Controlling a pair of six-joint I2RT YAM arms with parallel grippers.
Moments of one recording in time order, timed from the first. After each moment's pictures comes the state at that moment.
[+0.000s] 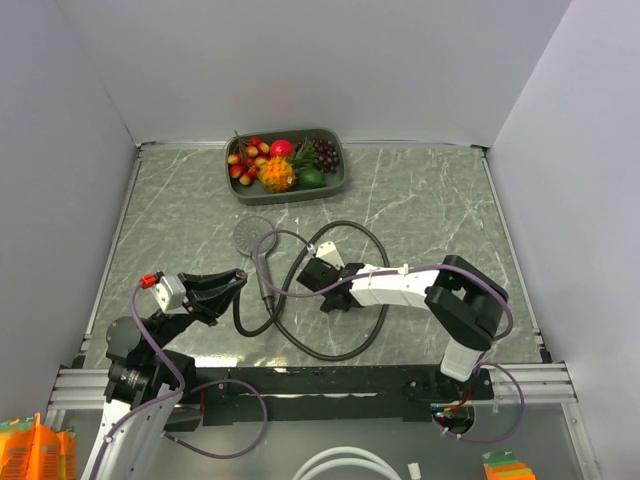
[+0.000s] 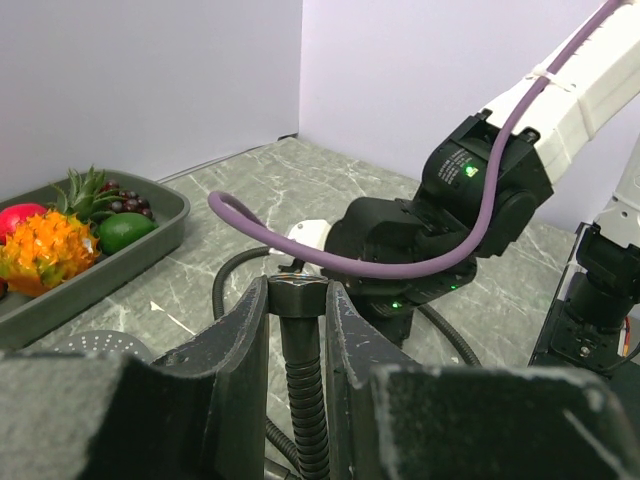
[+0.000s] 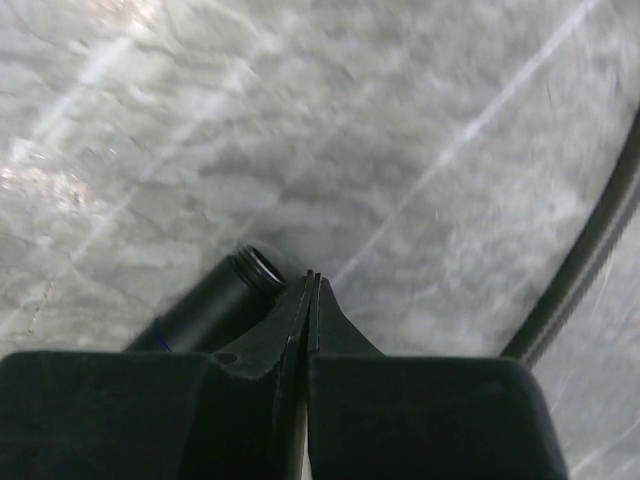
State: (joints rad) left arm -0.28 0.01 0.33 0.02 0.59 -0.25; right arm 1.01 1.73 0.97 -0.48 0.52 0.49
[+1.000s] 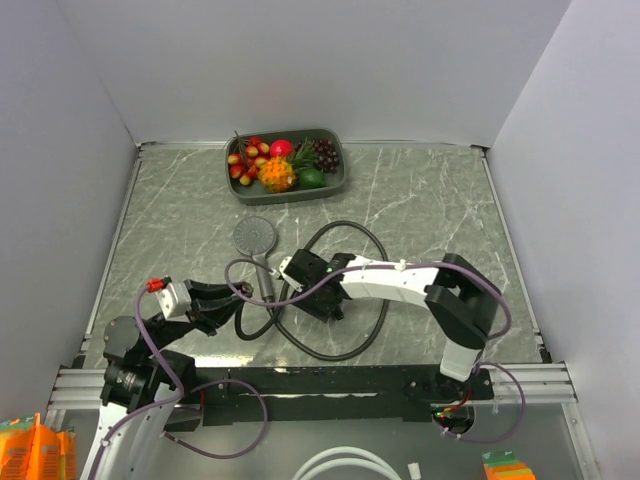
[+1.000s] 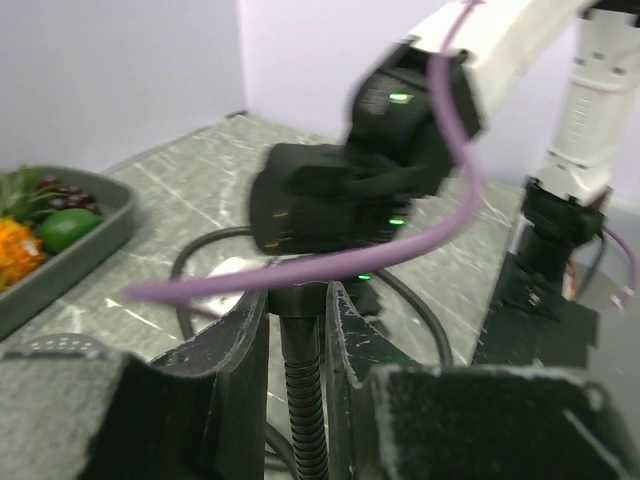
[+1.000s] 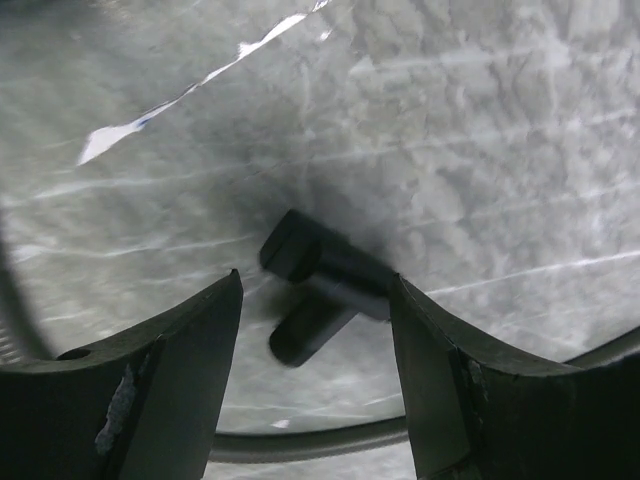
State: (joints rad) left arm -0.28 0.01 0.37 -0.06 0.72 -0.22; right arm 1.04 1.74 1.12 -0.61 0.15 -0.07
